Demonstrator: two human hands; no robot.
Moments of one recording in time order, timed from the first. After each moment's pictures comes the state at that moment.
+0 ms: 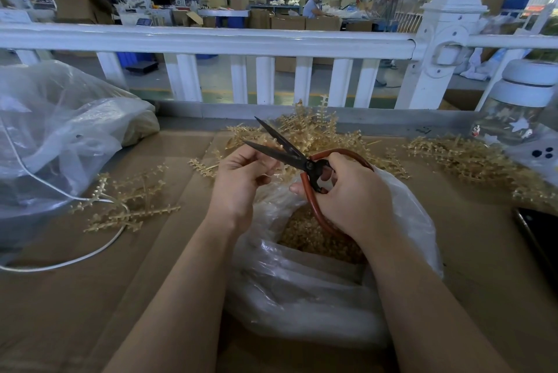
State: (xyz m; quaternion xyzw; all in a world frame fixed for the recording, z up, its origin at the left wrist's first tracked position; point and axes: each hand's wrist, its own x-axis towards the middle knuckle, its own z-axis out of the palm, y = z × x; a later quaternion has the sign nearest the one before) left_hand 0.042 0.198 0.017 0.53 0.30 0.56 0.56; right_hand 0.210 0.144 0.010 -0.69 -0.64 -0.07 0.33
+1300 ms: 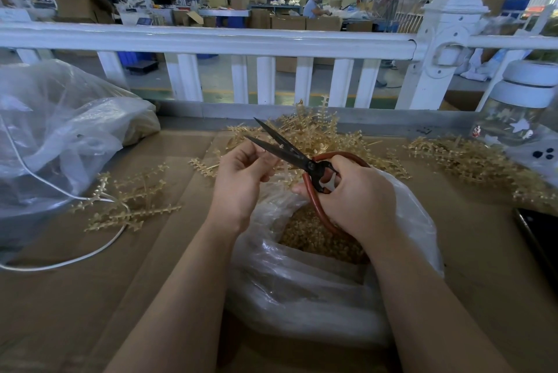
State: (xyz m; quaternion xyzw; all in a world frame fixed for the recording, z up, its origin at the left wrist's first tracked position) left_hand 0.040 0.194 0.021 0.57 0.31 0.57 0.50; right_hand 0.209 0.140 0.013 -0.68 -0.64 -0.07 0.34
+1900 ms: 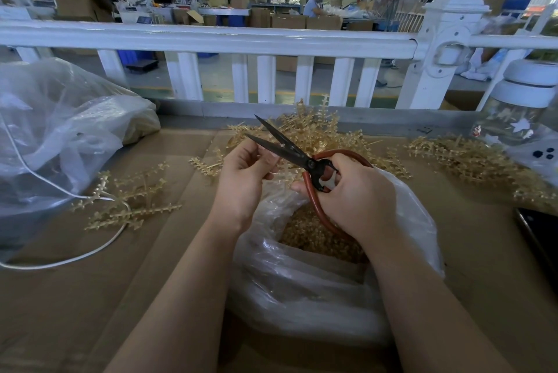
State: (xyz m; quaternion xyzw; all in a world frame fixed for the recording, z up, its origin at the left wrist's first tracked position) left_hand 0.042 0.198 0.017 0.59 0.29 0.57 0.50; right_hand 0.209 0.142 0.011 -0.69 -0.63 -0.08 0.33
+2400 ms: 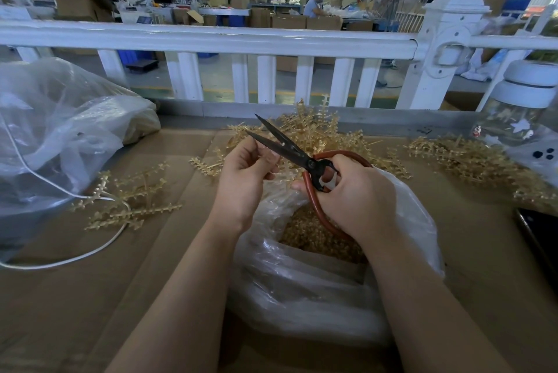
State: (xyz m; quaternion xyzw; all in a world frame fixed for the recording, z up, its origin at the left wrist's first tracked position) left_hand 0.041 0.195 0.019 0.59 0.29 0.57 0.50; right_hand 0.209 0.144 0.006 -0.69 -0.63 -0.11 0.34
